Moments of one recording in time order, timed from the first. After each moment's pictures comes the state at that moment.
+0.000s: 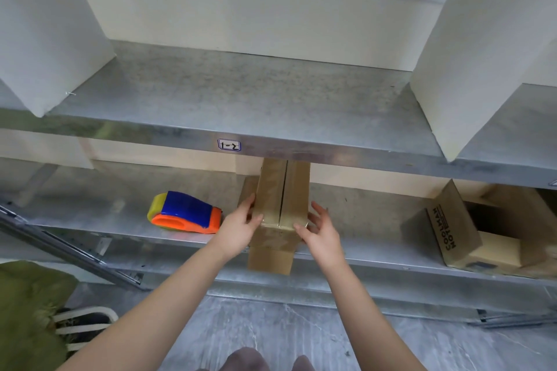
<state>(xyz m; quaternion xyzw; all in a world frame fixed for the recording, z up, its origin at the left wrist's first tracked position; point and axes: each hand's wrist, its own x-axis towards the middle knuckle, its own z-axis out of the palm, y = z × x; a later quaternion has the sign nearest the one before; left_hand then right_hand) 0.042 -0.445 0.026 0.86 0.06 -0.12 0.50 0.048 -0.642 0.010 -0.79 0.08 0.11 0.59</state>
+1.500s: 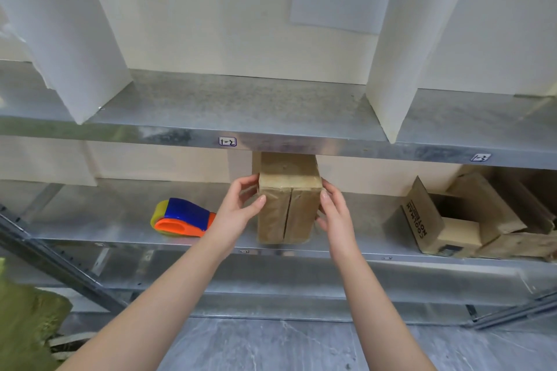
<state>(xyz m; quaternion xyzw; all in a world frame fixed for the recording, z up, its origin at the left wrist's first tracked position) 0.004 -0.461 0.092 0.69 0.00 -0.01 0.73 0.006 -0.664 0.087 -0.70 0.04 -0.02 0.71</state>
